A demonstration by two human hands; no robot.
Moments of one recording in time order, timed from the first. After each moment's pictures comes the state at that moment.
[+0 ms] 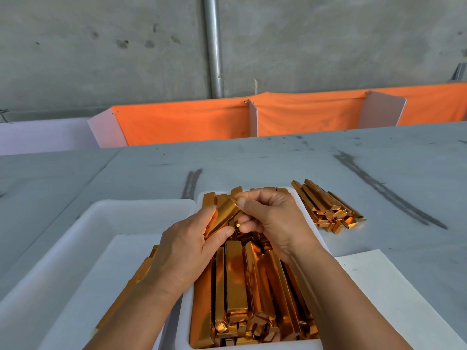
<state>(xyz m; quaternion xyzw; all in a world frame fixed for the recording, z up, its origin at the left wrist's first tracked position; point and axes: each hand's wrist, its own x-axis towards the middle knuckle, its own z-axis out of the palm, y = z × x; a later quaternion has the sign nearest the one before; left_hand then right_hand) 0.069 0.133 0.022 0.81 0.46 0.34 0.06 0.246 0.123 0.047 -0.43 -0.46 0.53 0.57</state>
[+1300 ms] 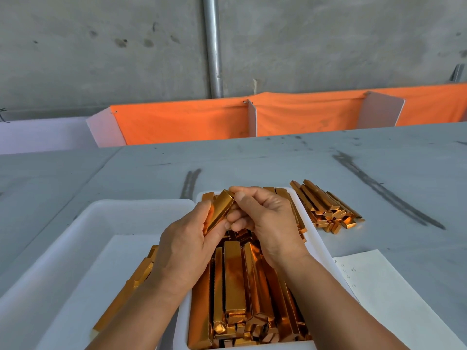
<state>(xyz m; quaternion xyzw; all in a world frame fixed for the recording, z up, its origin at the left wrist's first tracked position) 0.077 0.131 0.024 0.79 0.48 0.38 0.04 0.230 0.116 0.044 -0.38 -0.47 0.49 0.63</state>
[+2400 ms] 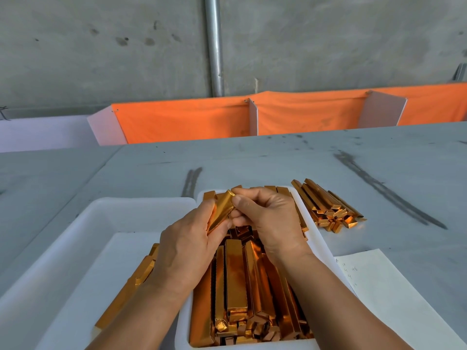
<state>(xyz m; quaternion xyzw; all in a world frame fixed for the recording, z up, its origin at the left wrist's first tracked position) 0.079 0.129 0.023 0.79 0.50 0.36 -0.02 0.230 0.118 0.044 -0.42 -0.46 0.46 0.63</state>
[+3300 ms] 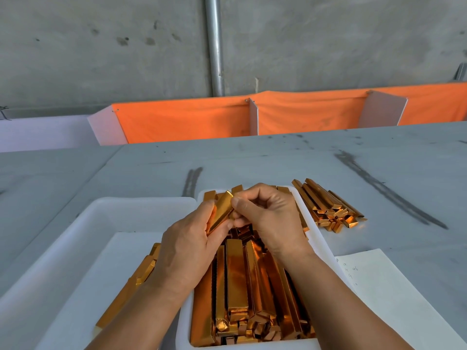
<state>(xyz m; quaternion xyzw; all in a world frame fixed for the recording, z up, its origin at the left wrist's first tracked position) 0.077 0.130 0.019 0.79 0.49 0.38 0.03 0.234 0.120 0.041 -0.42 -0.52 0.41 0.62</state>
